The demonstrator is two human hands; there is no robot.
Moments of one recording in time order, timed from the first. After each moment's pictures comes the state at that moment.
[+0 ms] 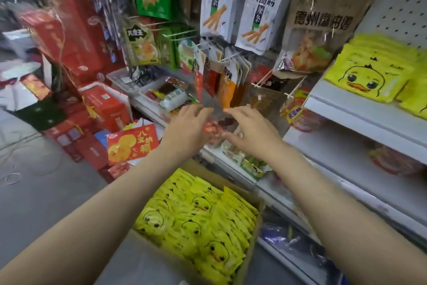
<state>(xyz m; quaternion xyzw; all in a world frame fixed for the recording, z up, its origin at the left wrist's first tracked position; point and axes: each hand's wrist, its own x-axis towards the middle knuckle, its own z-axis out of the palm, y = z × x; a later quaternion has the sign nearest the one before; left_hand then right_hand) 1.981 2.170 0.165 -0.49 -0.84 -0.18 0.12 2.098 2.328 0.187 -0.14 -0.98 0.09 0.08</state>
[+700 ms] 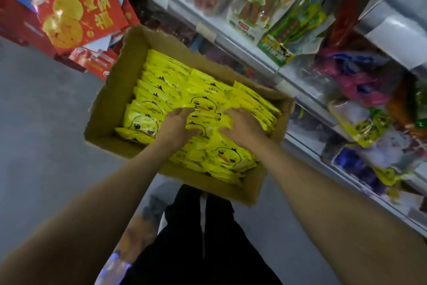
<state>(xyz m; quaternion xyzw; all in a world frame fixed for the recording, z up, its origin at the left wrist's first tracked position) 1.987 2.128 -0.187 -0.32 -0.86 -0.14 -0.38 2.122 2.292 -0.169 -0.32 -0.86 0.31 -0.25</state>
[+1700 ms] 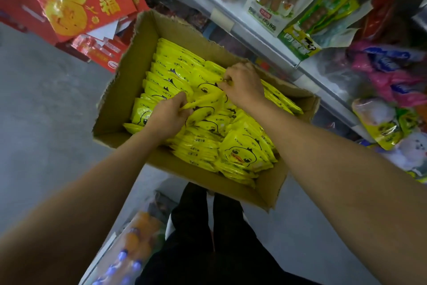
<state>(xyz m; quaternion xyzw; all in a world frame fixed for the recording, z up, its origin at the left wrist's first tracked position) 1.934 2.107 -0.191 -0.32 -0.86 -0.23 -0.33 2.018 2.313 -0.188 -0.29 -0.92 0.26 -0.11</state>
